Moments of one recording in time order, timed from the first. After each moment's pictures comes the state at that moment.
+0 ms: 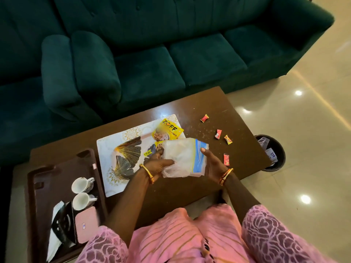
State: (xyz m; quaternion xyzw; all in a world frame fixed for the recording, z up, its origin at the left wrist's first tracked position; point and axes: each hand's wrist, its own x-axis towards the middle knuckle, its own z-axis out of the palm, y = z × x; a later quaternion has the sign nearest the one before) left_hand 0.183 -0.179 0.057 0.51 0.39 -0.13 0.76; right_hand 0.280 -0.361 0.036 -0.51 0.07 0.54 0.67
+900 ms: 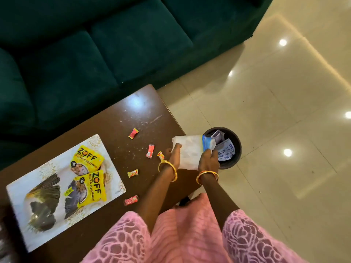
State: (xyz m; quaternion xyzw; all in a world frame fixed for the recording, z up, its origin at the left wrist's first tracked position) left_hand 0.522 -0.450 -0.027 0.55 0.53 -0.20 0.61; right_hand 0.533 -0.556 -0.035 -0.77 0.37 0.21 0.47
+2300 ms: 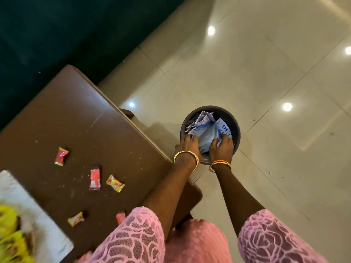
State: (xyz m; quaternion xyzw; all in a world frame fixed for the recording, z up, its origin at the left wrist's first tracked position) left_hand 0.620 -0.573 -0.245 0.91 0.05 -0.38 0.18; right_hand 0.614 -0.676 -0.284 -0.88 0.32 0.12 0.34
